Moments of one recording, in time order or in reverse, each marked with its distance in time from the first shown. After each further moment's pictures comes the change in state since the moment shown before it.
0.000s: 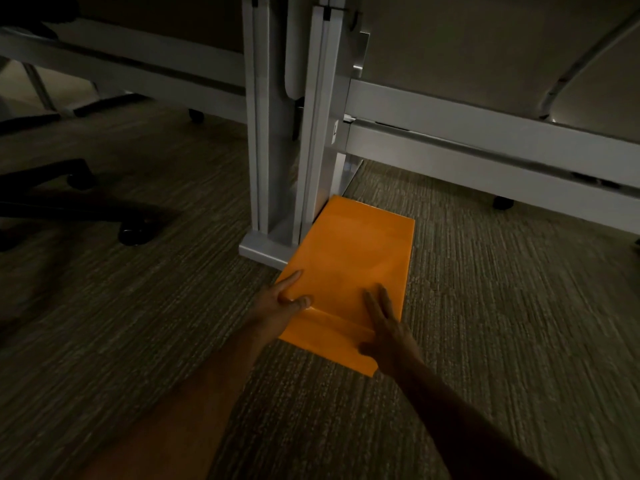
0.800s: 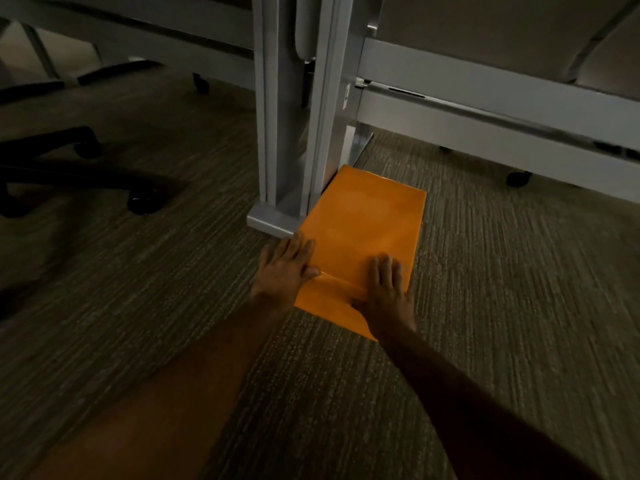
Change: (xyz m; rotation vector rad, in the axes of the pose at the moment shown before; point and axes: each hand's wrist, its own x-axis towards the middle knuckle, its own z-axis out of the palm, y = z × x) left_hand 0.005 -0.009 0.003 1.053 0.157 0.344; right_hand -0.004 -0.039 0.006 -0.262 0.122 0.064
